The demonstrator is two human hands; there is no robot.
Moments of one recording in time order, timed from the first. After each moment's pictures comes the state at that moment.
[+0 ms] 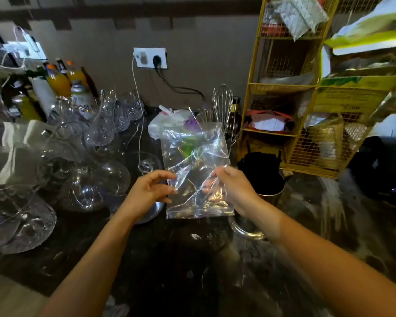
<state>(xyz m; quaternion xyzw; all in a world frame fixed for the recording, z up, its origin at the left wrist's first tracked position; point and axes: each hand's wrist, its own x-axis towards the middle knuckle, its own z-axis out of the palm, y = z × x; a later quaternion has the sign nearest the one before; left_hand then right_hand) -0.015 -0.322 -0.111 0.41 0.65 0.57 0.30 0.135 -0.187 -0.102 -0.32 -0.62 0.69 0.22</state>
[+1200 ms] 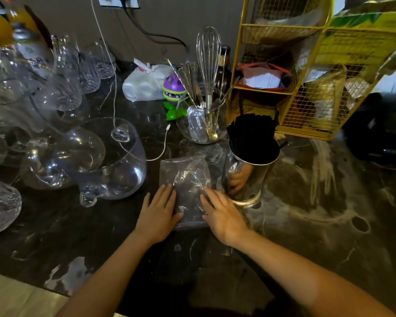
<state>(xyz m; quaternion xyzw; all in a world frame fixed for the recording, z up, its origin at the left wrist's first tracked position) 0.013 -0.310 -0.267 0.56 0.83 0.02 0.09 0.174 -0.206 -0.253 -0.26 -0.96 0.14 -0.02</state>
